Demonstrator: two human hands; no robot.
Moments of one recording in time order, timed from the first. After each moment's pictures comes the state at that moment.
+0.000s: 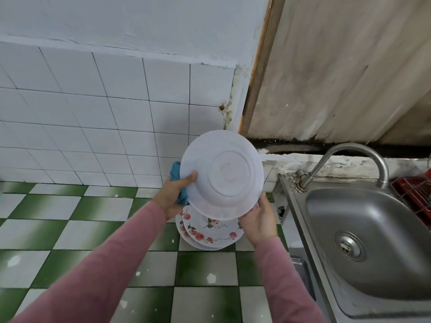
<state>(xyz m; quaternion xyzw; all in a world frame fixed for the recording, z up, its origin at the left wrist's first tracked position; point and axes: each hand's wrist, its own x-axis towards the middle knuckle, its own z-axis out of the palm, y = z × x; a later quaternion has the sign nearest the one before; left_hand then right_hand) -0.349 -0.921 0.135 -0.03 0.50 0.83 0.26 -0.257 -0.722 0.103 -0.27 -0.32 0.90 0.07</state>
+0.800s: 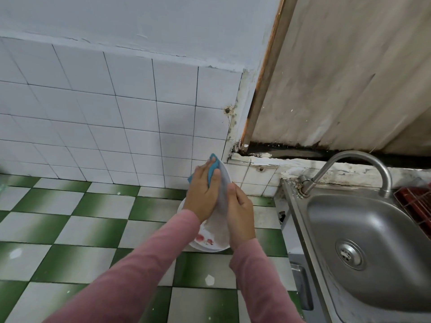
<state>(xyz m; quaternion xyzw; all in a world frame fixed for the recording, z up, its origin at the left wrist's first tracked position) -0.326 -0.867 0.127 0.12 0.79 0.60 0.01 -0.260 -0.790 0.148 -0.19 -0.60 0.77 0.11</state>
